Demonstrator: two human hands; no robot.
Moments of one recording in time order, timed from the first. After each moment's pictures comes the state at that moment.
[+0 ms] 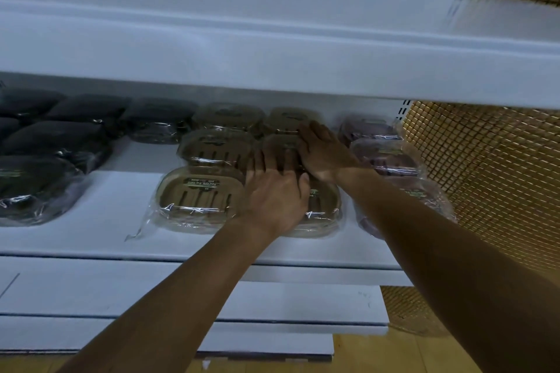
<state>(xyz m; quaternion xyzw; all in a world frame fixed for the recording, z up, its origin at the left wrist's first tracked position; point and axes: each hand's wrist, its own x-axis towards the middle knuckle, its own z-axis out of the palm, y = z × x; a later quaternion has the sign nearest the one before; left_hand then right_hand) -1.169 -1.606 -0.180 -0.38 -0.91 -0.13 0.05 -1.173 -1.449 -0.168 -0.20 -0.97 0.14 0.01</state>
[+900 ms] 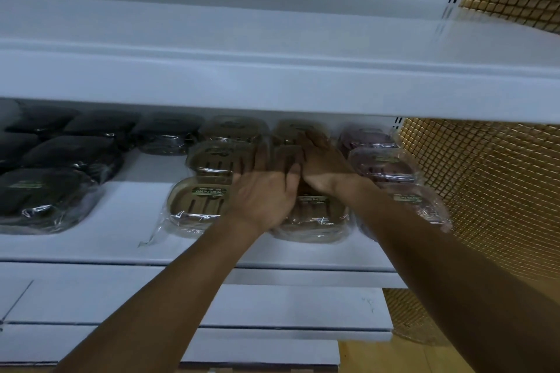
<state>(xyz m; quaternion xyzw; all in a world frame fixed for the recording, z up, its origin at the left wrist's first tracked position) -1.181 -1.622 -0.159 -0.36 -0.92 -0.14 0.05 -1.159 -1.466 -0.155 -0.17 -0.97 0.14 0.06</state>
